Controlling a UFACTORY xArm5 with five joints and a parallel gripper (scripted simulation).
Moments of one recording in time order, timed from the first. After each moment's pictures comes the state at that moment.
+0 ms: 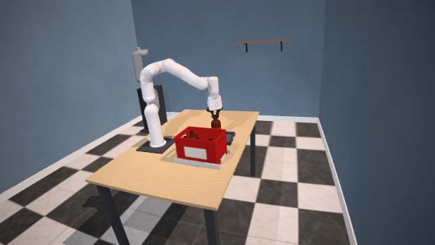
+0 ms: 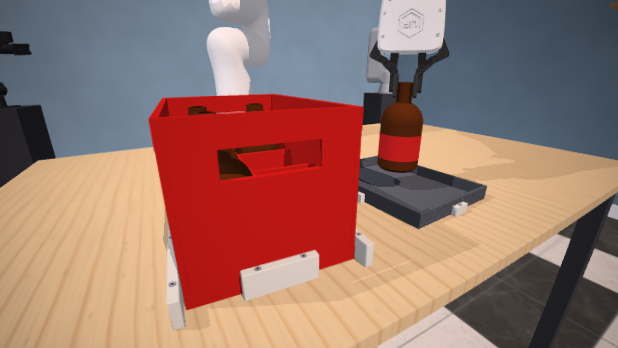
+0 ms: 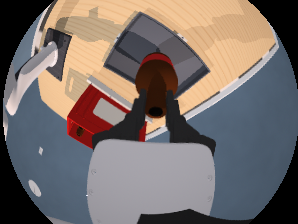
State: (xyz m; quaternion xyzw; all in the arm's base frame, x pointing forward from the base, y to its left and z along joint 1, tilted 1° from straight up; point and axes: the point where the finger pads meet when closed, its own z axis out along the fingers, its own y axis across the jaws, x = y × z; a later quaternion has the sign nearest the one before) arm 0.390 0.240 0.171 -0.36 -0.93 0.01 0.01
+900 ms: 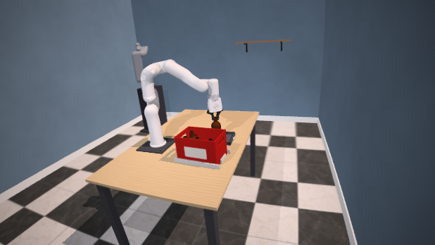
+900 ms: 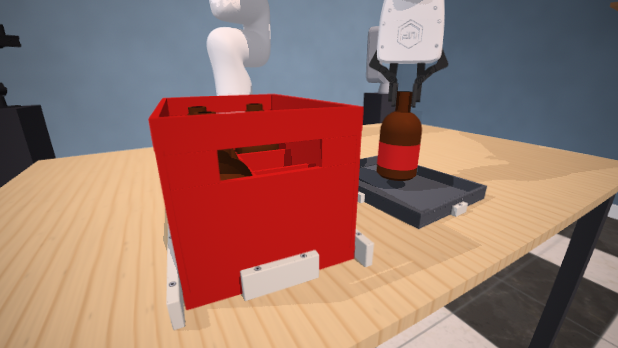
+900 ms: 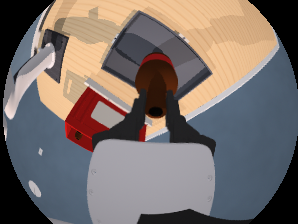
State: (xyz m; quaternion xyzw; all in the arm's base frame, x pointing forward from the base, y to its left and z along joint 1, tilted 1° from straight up) arm 0.390 0.239 0.156 -0.36 -0.93 0.01 0.01
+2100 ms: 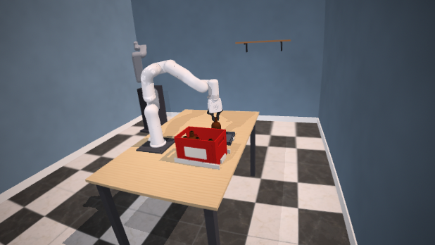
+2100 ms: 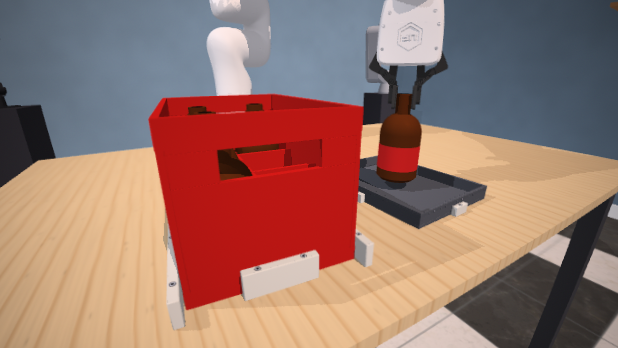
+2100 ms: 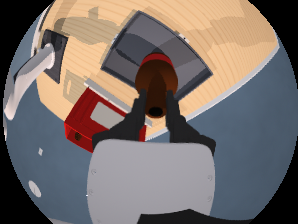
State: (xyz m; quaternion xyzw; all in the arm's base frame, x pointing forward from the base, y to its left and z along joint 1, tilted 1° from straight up) arm 0.390 0.239 0.152 -0.36 -0.93 0.01 0.01
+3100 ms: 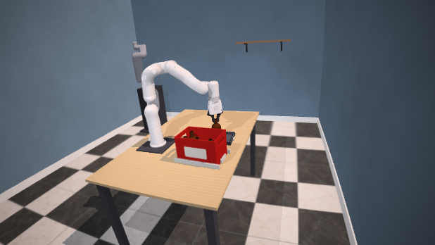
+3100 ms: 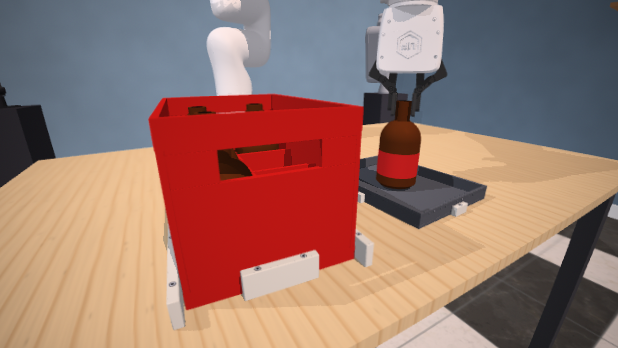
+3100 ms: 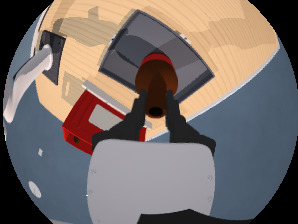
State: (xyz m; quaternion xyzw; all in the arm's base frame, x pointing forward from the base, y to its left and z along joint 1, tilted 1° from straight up) arm 0.390 0.239 0.140 -0.36 -0.93 0.01 0.01
